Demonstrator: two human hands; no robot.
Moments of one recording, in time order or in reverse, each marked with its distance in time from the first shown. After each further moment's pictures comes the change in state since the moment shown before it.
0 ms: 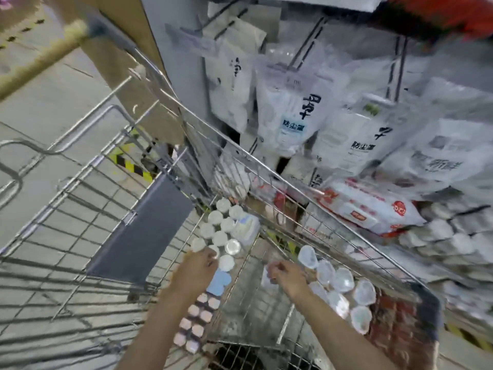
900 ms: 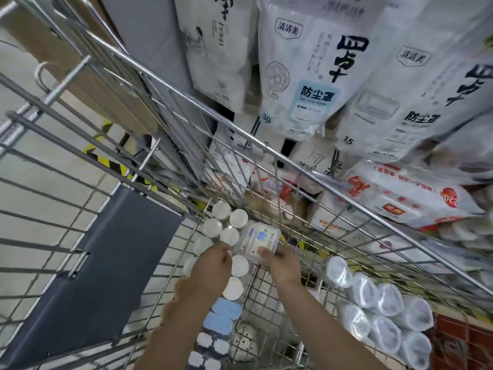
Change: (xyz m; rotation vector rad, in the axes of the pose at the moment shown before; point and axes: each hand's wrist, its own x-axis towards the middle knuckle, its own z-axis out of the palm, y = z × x) left_hand 0.140 -0.022 0.049 -0.067 -0.017 0.046; right_hand 0.143 -0.006 0.068 0.347 0.314 0.114
